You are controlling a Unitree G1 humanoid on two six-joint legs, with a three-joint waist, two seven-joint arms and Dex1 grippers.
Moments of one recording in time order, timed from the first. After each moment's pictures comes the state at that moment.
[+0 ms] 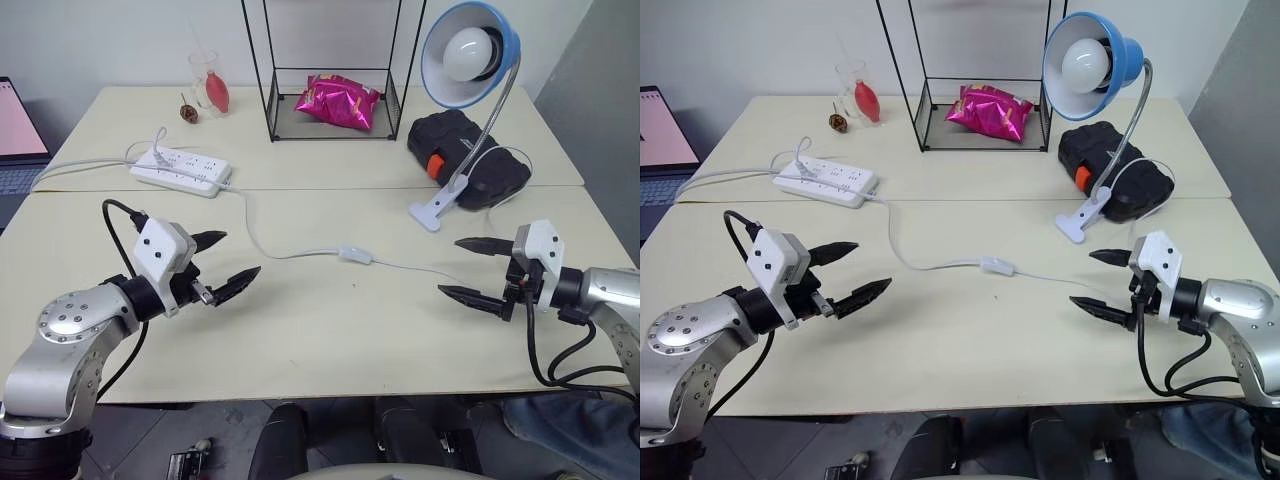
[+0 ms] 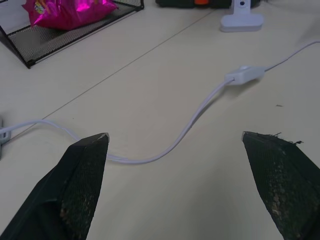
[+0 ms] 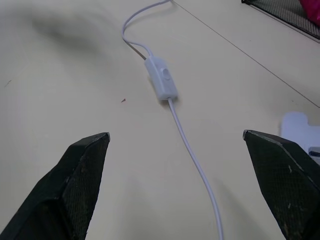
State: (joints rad) left arm -0.02 0.76 0.27 -0.41 -0.52 0.50 -0.81; right arm -0.13 -0.84 -0.13 -0.31 0.49 0.40 1.00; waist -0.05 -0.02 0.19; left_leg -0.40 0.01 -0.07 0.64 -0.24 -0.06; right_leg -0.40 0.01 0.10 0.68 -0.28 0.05
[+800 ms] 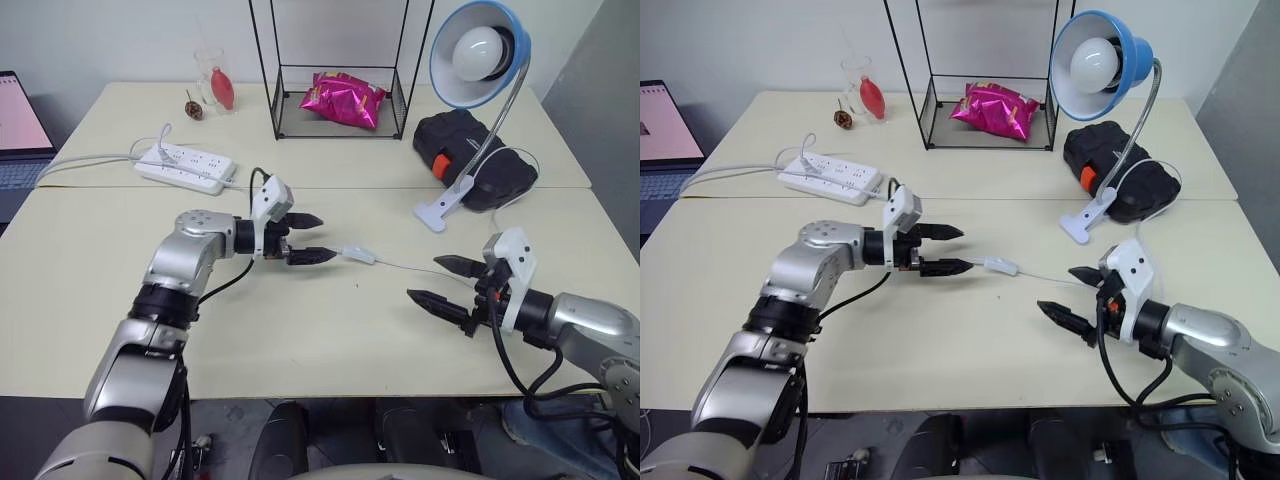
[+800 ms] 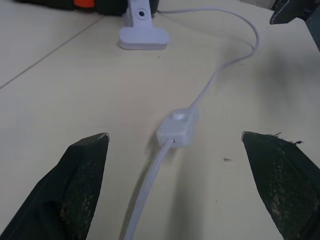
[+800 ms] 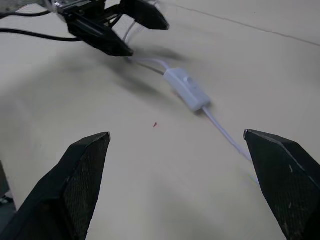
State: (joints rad) left arm -0.79 0.51 -0.20 0.49 -0.31 0.35 -1.23; right arm -0.05 -0.69 -0.20 -0.73 0.79 0.98 0.52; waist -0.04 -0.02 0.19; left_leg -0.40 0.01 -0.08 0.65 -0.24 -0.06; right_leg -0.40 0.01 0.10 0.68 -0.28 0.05
